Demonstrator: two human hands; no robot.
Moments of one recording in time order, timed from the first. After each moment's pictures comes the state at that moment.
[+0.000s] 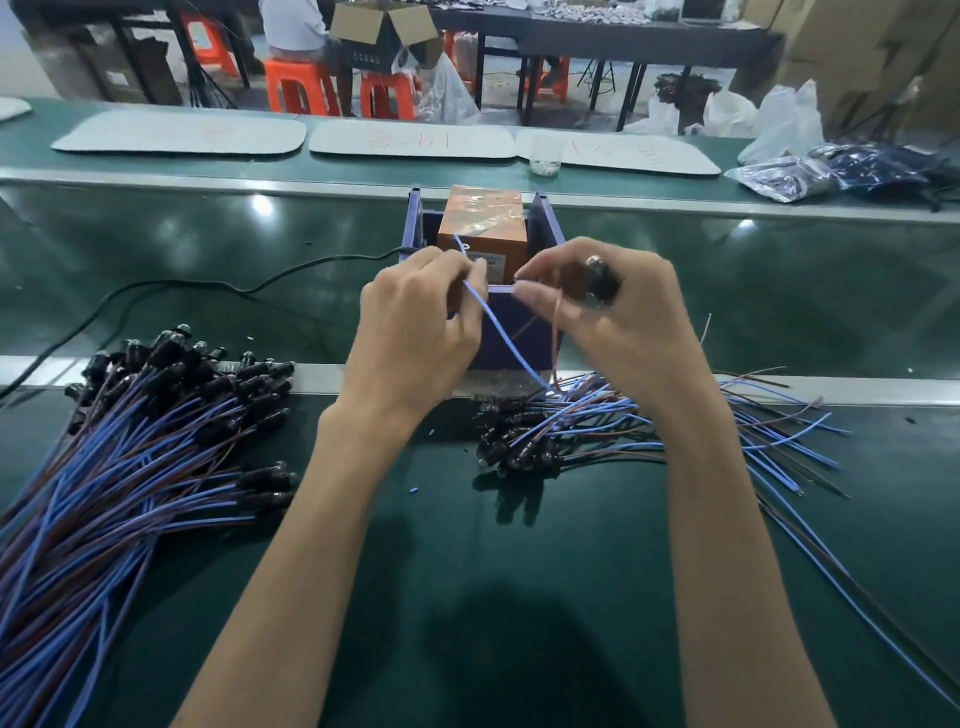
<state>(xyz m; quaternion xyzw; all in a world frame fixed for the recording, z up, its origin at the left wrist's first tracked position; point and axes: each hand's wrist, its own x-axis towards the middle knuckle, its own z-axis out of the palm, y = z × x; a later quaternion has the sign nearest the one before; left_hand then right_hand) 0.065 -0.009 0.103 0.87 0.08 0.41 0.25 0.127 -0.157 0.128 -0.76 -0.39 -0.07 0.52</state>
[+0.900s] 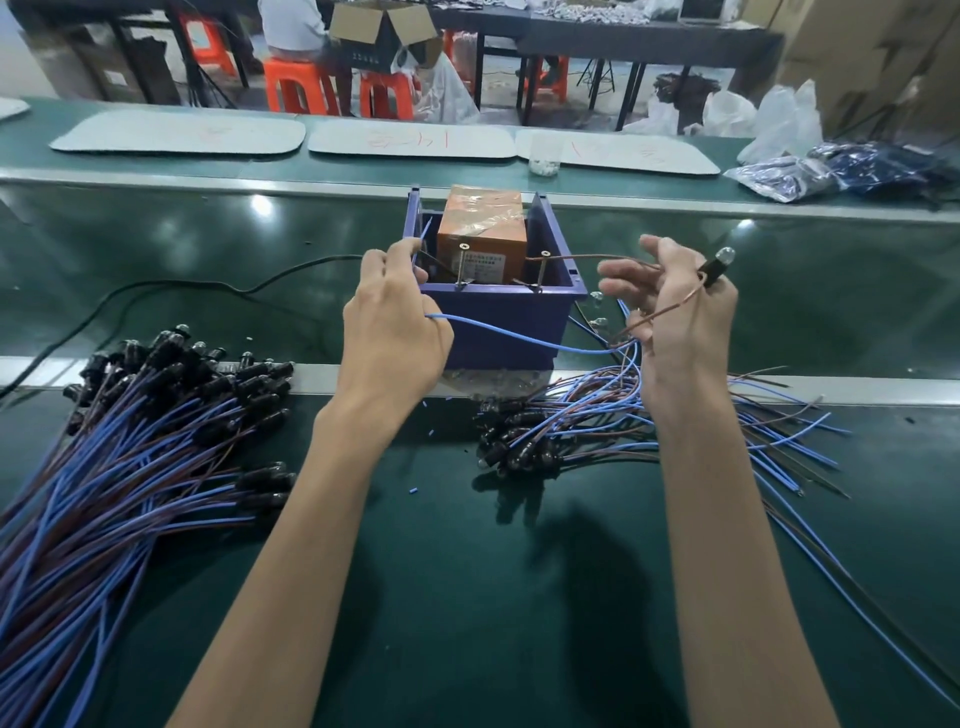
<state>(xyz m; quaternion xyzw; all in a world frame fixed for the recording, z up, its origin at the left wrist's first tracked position) 0.067 0.004 0.095 0.88 0.21 0.31 0.28 0.151 -0.159 0.119 -0.58 -0.03 -0.02 0.82</state>
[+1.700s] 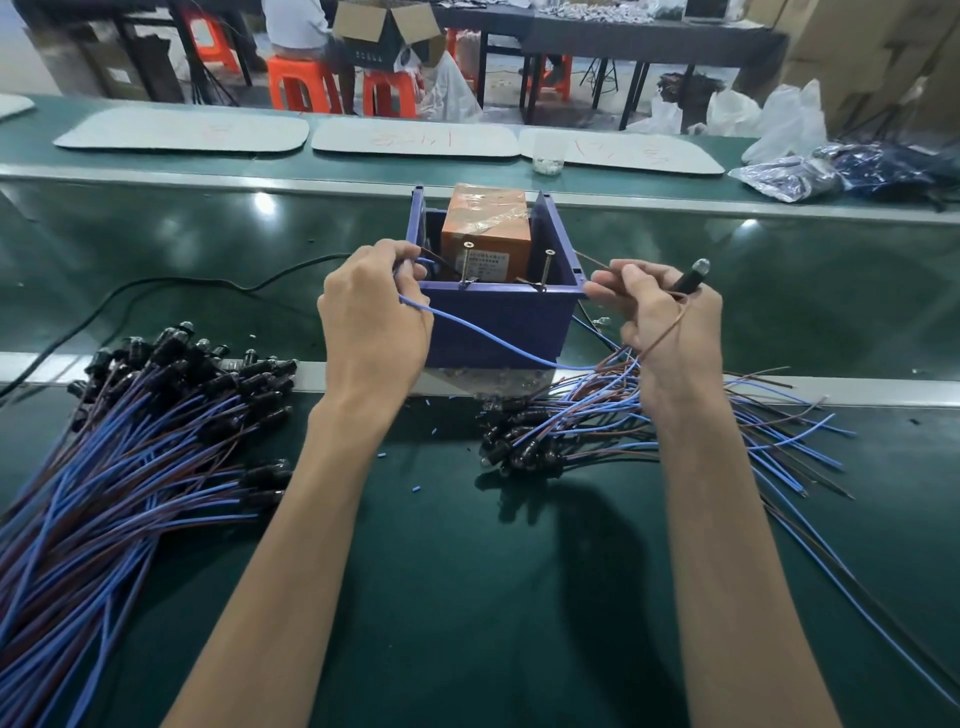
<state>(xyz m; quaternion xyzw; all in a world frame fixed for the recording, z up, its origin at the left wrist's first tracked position) 0.065 0.010 0.098 0.84 0.21 0.39 0.31 0.156 -0.159 0.103 -0.60 -0.07 0.01 0.80</state>
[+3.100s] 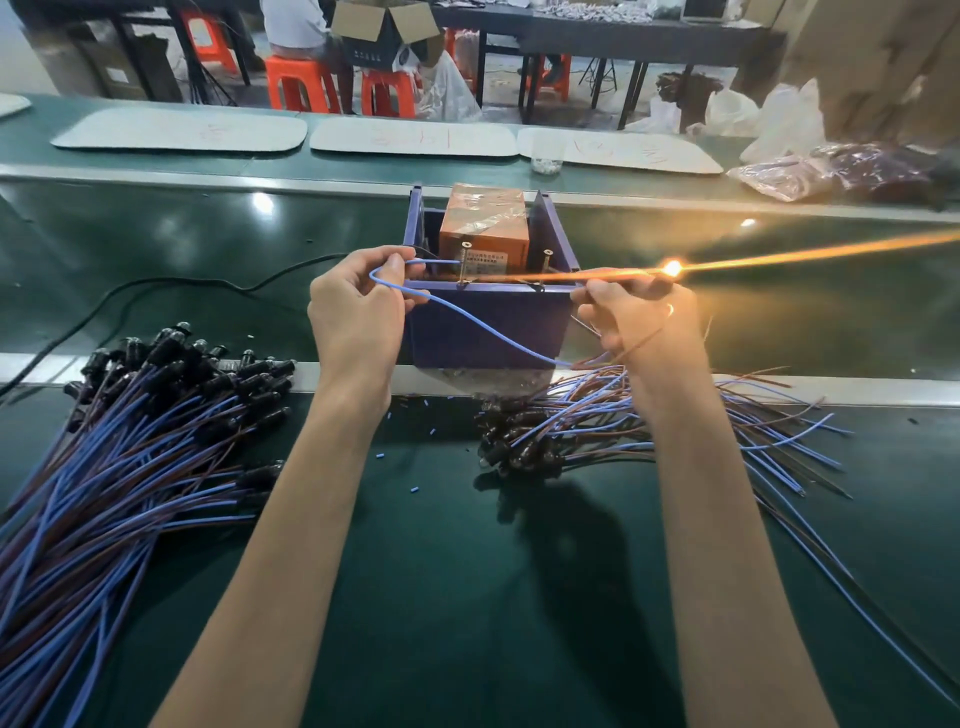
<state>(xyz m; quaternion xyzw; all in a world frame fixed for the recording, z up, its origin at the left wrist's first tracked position) 0.073 0.016 0.093 0.63 0.26 0.37 0.62 0.162 -0.158 0.095 -0.65 -0.11 0.04 0.75</state>
